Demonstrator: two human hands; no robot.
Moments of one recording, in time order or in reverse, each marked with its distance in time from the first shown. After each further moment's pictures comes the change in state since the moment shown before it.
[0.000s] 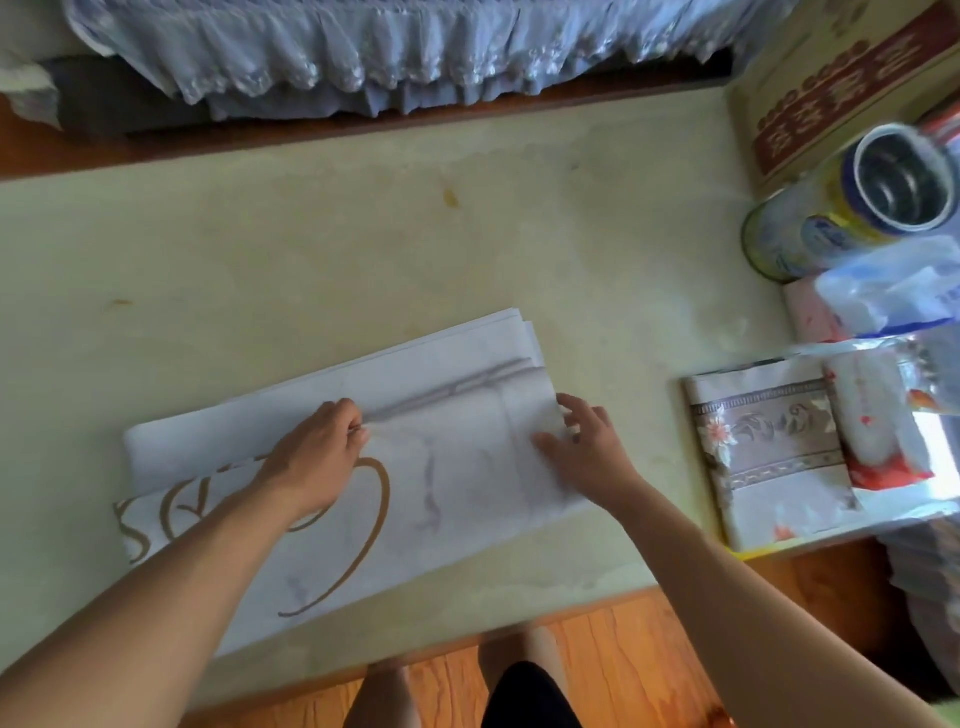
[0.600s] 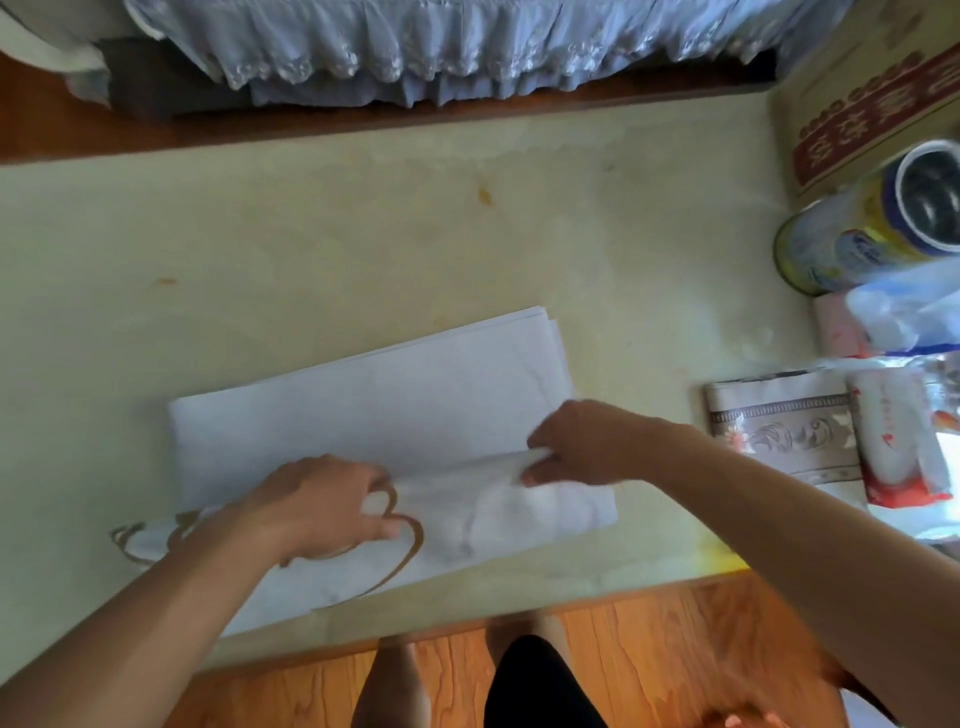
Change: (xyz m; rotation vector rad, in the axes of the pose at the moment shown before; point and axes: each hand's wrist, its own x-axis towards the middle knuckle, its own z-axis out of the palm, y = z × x) left_hand -0.078 0.038 -0.054 0.302 -0.457 0.000; right_hand -0.014 -0.096 -0.030 -0.982 -0.627 -0.610
